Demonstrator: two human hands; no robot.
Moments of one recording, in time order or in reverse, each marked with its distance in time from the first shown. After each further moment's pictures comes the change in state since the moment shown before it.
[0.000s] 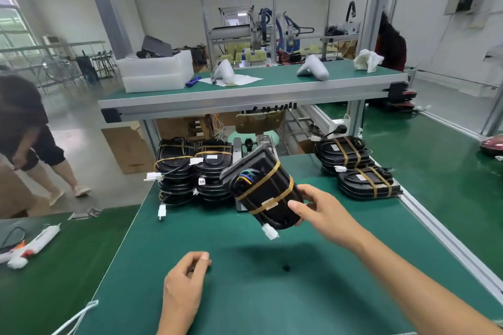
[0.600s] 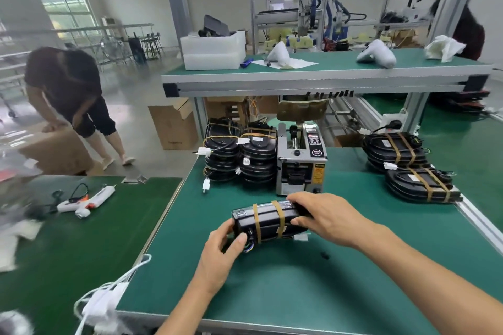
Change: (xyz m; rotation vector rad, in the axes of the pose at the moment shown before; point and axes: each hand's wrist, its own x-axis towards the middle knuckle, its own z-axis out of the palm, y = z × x) left_hand -0.004 0.002 -0.035 -0.121 -0.216 0.045; right_hand 0.024 -0.028 0.064 -0.809 -0.317 -0.307
